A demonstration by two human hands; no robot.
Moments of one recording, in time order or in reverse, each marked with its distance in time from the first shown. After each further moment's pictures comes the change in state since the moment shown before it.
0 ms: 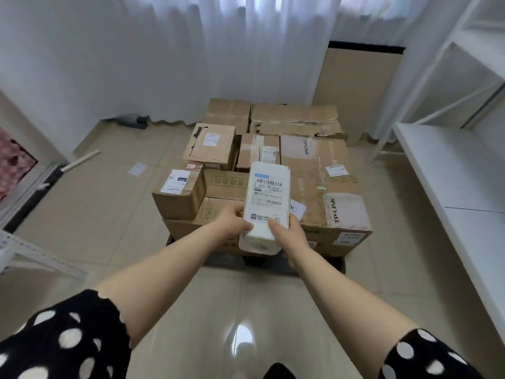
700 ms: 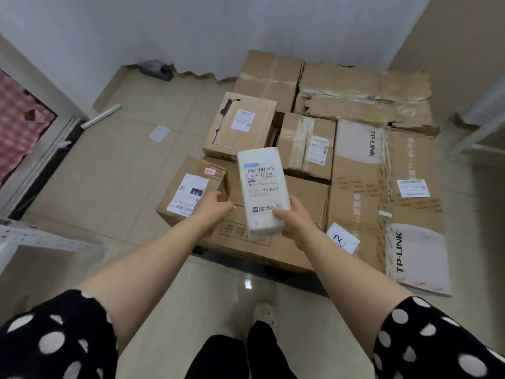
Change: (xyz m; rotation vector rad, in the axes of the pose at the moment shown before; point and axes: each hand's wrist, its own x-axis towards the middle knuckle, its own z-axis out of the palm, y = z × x) left_hand 0.244 -0.031 -0.129 0.072 0.244 -0.377; right_hand 0.278 -0.057 0.105 -0.091 -0.267 0.276
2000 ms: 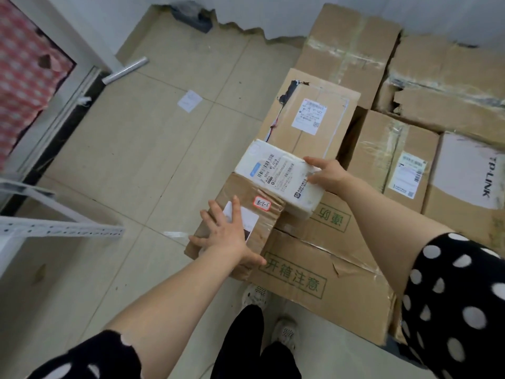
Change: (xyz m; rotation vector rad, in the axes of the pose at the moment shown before) left_hand 0.168 -0.064 -0.042 0.612 -0.191 -0.247; right_hand 0.259 -0.114 0.105 -0.763 -0.099 -0.054
